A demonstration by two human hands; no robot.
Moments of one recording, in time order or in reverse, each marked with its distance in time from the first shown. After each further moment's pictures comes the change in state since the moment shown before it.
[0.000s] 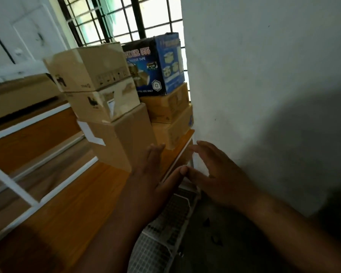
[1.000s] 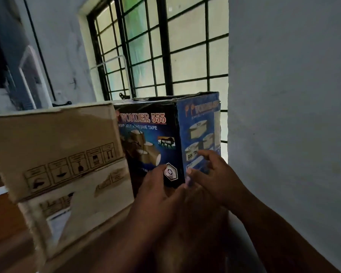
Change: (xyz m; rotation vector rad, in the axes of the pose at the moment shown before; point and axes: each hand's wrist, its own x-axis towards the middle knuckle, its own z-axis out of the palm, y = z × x) left_hand 0.501 -0.160 0.074 -0.175 0.293 -0.228; right_hand 0.588 0.165 -0.026 0.380 0.149 -0.084
